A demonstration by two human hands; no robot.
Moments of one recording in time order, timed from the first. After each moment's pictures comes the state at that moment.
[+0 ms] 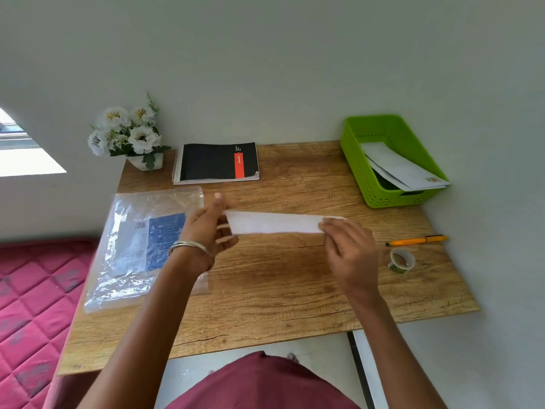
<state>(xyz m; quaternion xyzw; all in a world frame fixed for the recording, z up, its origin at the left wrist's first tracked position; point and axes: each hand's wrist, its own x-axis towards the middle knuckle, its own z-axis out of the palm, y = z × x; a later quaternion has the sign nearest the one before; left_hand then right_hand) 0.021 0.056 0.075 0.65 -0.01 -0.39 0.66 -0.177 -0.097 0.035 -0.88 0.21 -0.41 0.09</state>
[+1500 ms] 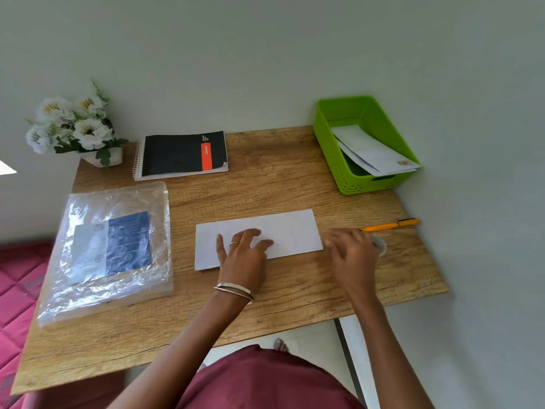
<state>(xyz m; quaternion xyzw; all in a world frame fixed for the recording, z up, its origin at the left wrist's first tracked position) -0.077 0.003 0.003 0.88 -0.45 -0.10 0.13 -0.231 -0.142 -0.012 -0.84 0.43 -0.25 0.22</state>
